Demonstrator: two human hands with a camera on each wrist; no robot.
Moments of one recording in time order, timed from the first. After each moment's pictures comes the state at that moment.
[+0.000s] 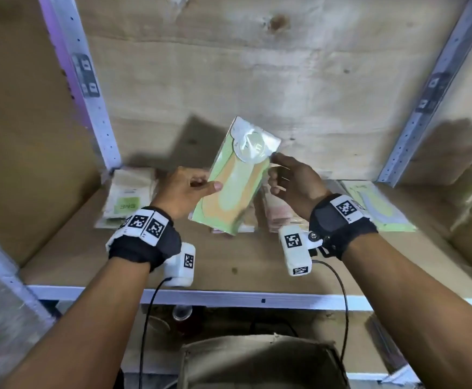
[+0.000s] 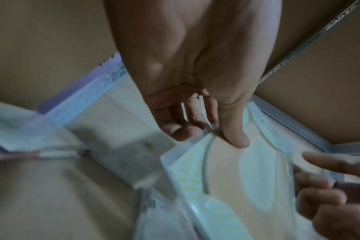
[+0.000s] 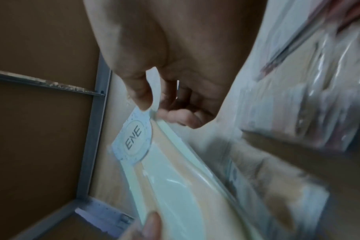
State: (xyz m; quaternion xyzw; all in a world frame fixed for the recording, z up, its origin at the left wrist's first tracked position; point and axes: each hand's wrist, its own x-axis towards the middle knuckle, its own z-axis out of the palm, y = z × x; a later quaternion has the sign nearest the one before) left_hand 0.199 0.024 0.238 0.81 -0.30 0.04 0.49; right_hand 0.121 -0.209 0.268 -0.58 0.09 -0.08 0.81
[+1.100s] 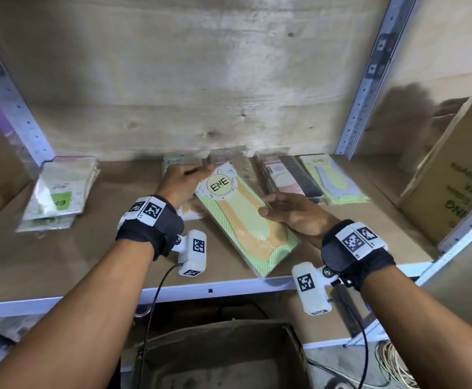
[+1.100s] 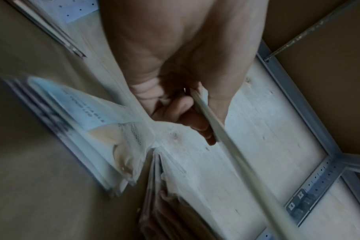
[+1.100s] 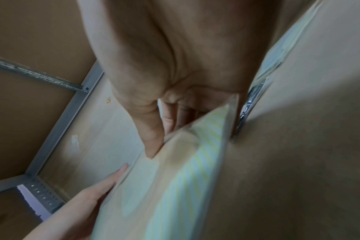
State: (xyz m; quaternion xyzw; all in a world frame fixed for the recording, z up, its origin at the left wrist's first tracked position) left_hand 0.207 -0.099 0.194 0.76 -0.16 -0.10 0.62; right_hand 0.042 -0.305 0.189 -0.76 0.08 -0.03 0.64
